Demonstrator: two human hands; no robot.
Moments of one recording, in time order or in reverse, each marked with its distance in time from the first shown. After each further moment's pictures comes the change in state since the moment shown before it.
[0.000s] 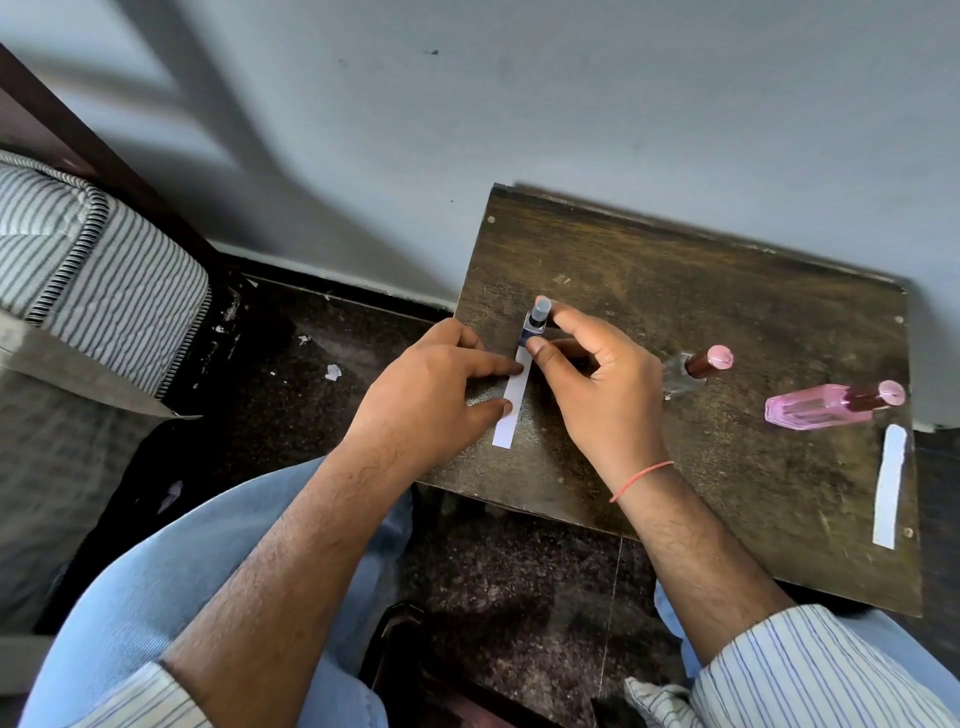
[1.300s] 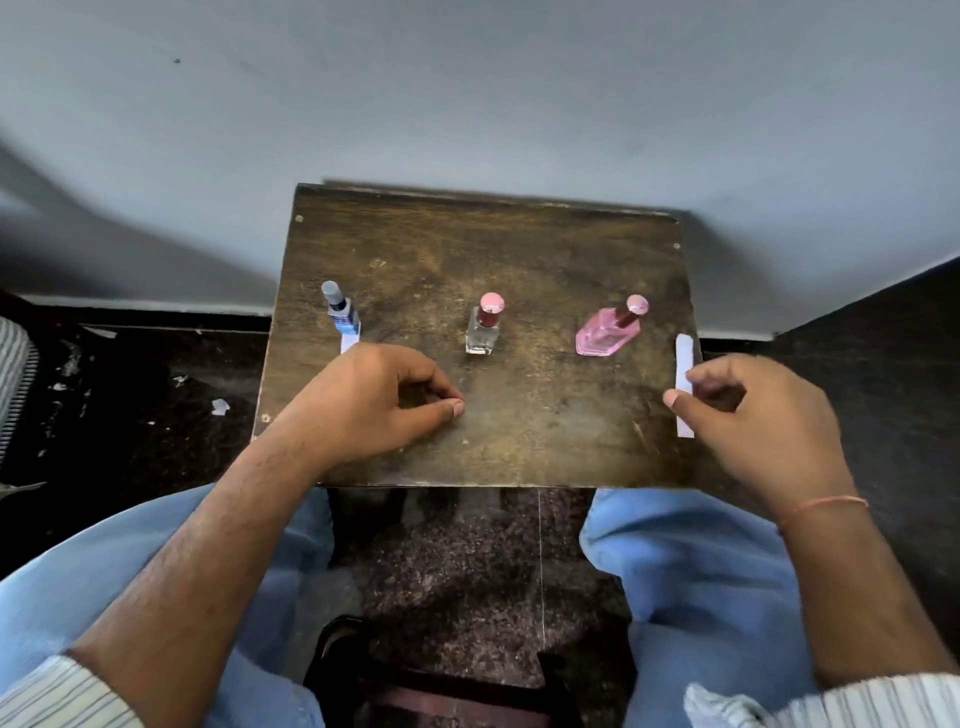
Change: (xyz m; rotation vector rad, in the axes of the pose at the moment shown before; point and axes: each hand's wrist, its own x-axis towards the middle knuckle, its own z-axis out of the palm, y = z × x) left_hand 0.015 0.070 0.046 -0.094 -0.260 0.277; right_hand -0.073 0.062 -0.263 -0.622 0.041 0.485
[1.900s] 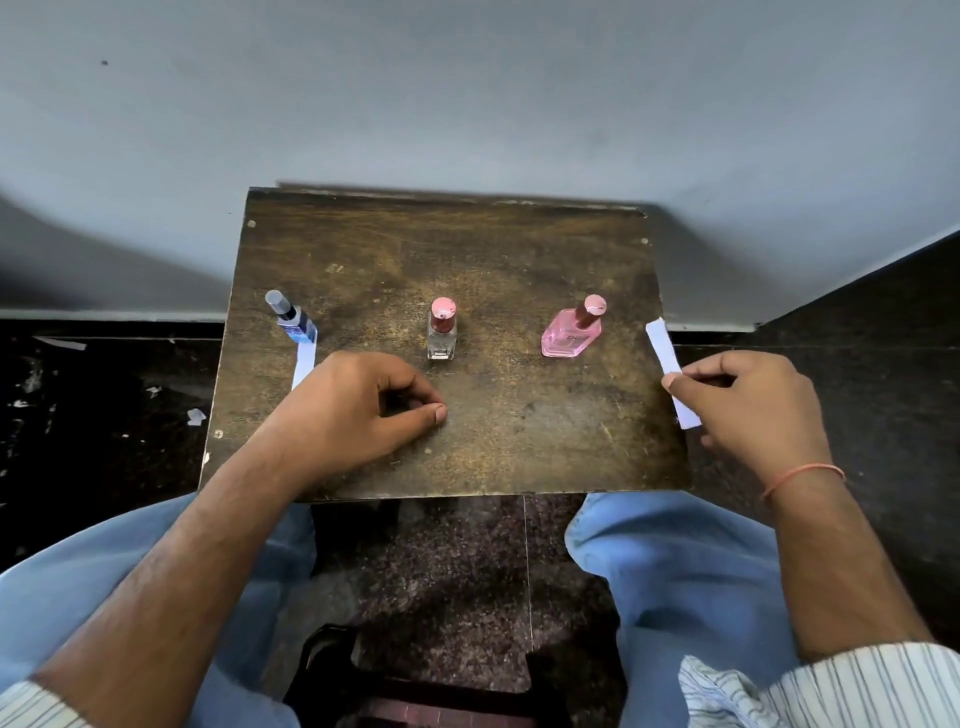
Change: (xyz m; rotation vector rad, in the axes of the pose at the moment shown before) left_hand 0.012 0.008 0.018 -0.031 0.003 0.002; right_hand 0.032 0.032 -0.004 0.150 -0.036 0.199
